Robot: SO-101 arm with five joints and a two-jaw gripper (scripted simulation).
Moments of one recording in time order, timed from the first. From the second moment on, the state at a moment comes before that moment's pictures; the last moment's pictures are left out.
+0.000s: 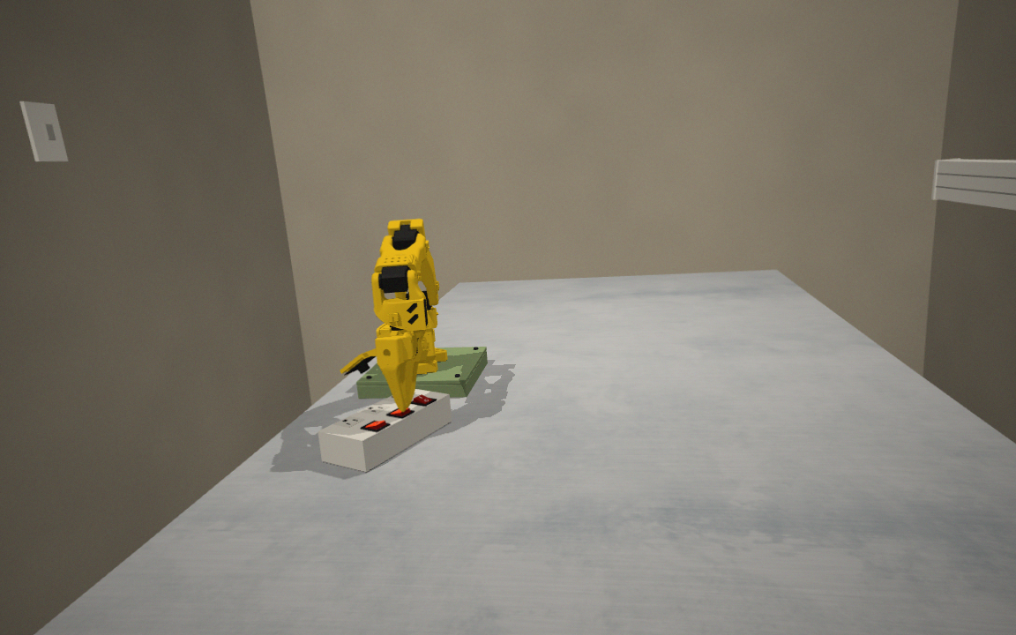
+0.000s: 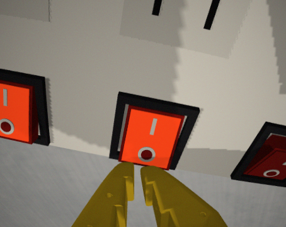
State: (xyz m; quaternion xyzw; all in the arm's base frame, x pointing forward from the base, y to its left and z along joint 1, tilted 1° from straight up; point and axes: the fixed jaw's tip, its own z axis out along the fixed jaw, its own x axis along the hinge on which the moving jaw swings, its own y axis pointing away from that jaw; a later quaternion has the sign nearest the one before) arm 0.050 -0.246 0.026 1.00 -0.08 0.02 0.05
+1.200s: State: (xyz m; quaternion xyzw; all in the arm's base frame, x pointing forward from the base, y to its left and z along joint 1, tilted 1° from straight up) arm 0.050 -0.246 0.026 0.99 -0.08 0.02 0.07
